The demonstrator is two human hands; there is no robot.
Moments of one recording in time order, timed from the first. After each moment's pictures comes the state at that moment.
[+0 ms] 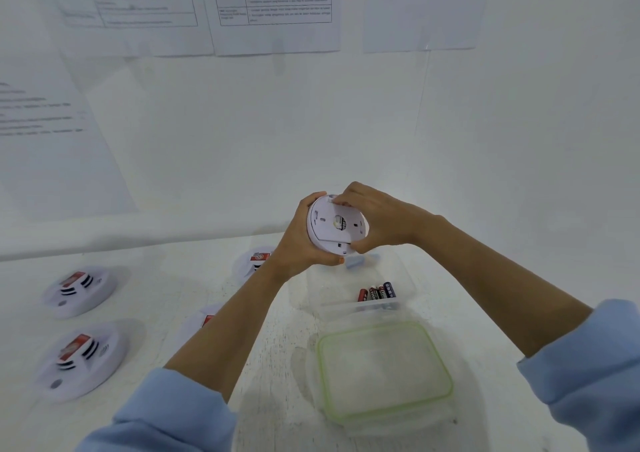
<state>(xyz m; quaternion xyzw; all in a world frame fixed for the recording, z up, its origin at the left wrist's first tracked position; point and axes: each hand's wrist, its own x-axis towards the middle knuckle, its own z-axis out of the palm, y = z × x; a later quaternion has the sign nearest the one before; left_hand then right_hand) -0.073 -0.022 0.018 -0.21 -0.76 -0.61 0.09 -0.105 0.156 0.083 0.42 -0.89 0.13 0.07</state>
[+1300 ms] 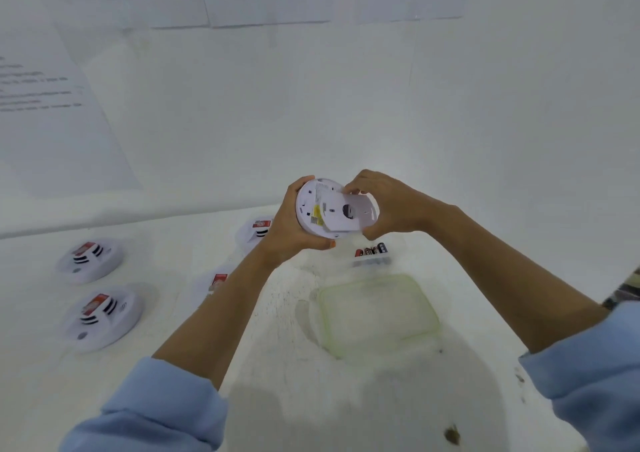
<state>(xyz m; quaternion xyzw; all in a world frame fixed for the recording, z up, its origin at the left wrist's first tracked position) -0.032 -0.032 0.008 -0.20 -0.76 -0.61 0.09 -0.049 0.175 0.075 0.36 -0.91 0.21 0.03</state>
